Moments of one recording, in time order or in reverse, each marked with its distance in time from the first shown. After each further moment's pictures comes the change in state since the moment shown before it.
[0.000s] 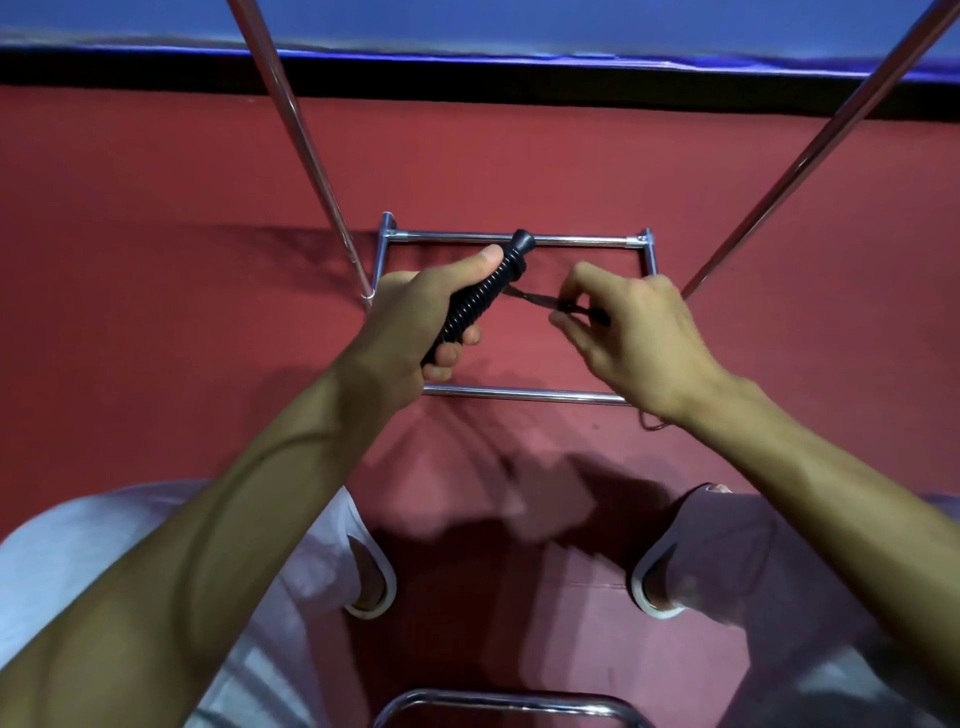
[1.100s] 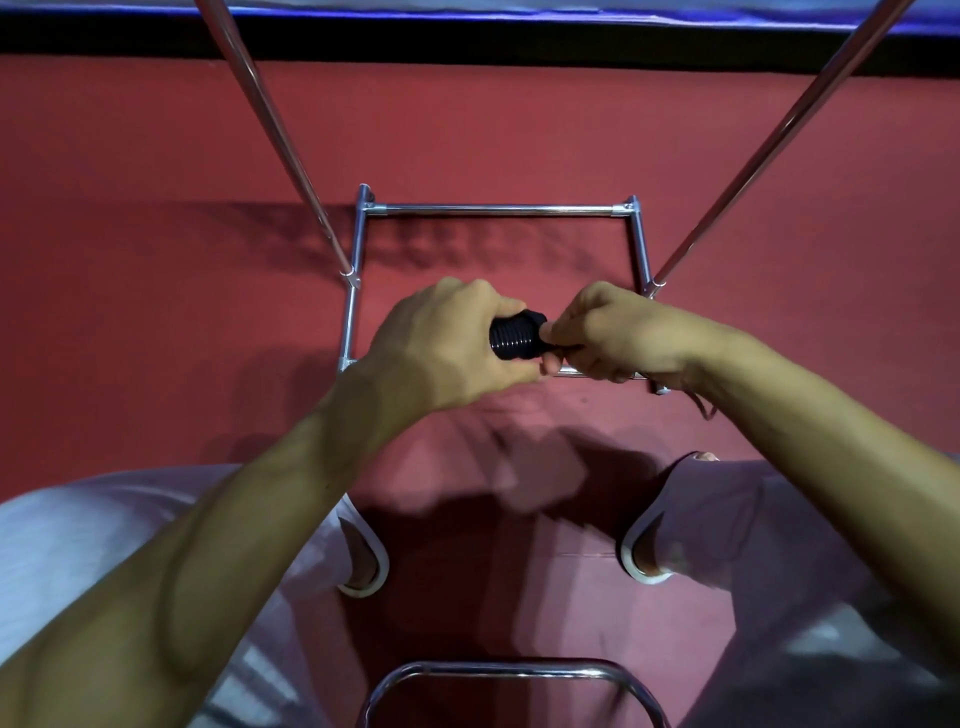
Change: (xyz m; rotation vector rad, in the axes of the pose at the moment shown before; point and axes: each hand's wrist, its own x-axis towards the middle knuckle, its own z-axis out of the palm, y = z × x) left_hand 0.013 -0.034 0.023 1.207 -0.103 0.588; right_hand 0.000 -0.004 -0.007 0.533 -0.663 0.604
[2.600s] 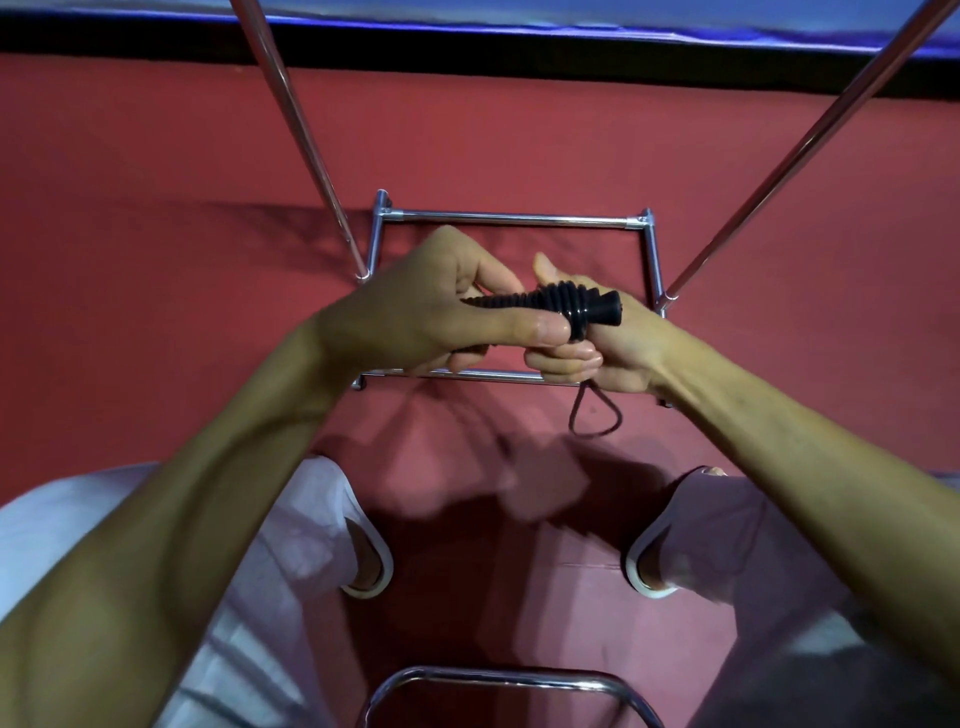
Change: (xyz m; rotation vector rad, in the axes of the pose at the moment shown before) left_hand -0.019 -0.007 -0.062 -0.758 -0.239 0.160; right_hand 0.029 -0.003 0.021 0.764 -0.403 -0.310
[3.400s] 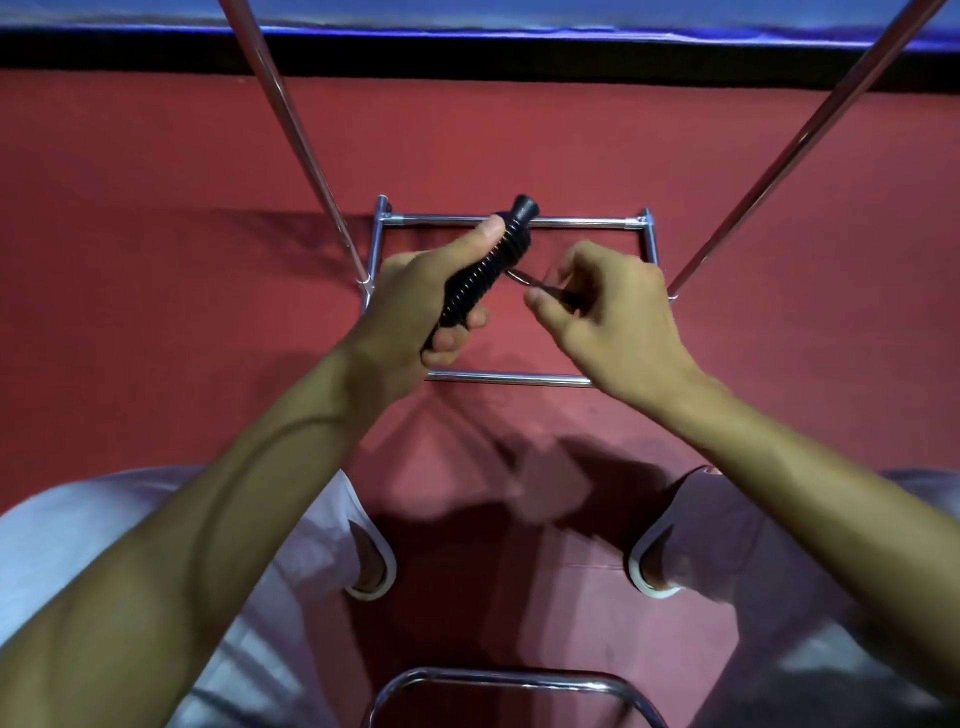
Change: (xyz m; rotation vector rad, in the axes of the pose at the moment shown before) left_hand 0.016 -0.013 0.021 -0.517 0.481 -0.374; right_hand -0.014 0.004 0.002 -1.171 0.867 -0.441
